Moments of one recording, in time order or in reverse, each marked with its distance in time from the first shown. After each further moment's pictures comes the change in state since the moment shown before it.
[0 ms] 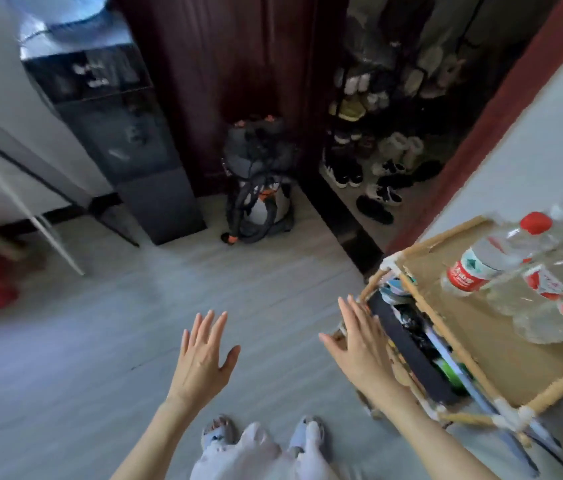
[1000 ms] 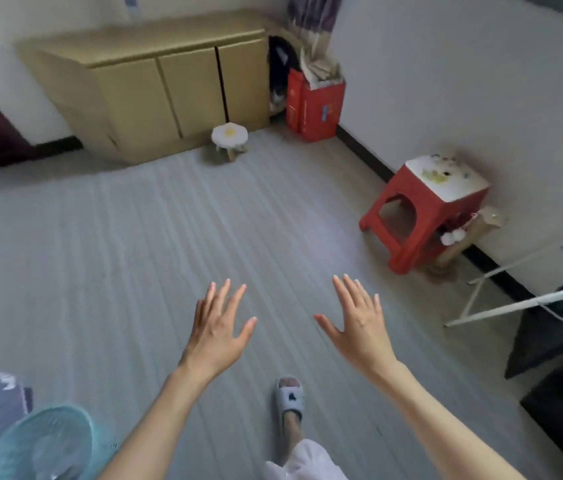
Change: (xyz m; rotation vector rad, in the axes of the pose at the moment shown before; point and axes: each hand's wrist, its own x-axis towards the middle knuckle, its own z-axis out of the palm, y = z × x) left_hand -0.396 -0.545 -0.247 -0.104 0.733 -1.285; right_hand -0.116 -0.798 0.369 -0.033 -0.607 -1.410
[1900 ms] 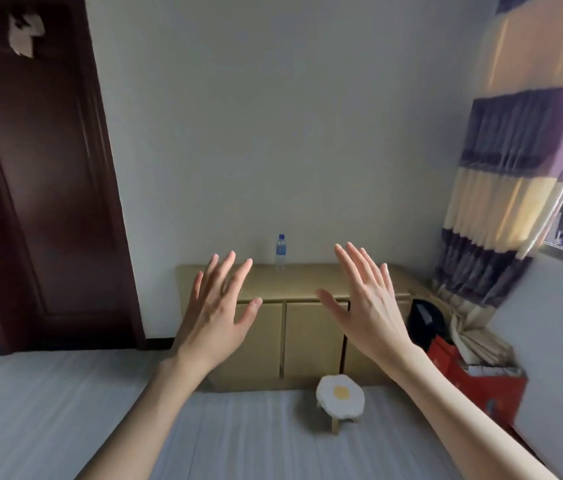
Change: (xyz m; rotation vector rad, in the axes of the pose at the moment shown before) left_hand 0.653 -0.178 -0.410 0.258 0.813 0.061; right_hand 0.795 -0.362 -0.122 0.120 0.496 -0.777
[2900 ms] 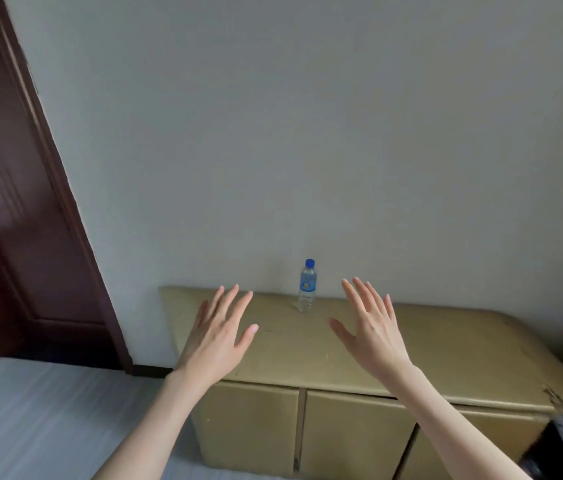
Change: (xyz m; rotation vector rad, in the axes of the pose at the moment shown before) left_hand 0.391 -0.287 0.423 0.176 -0.279 -0.222; right_hand 0.400 0.337 0.468 0.045 -0.270 -0.001
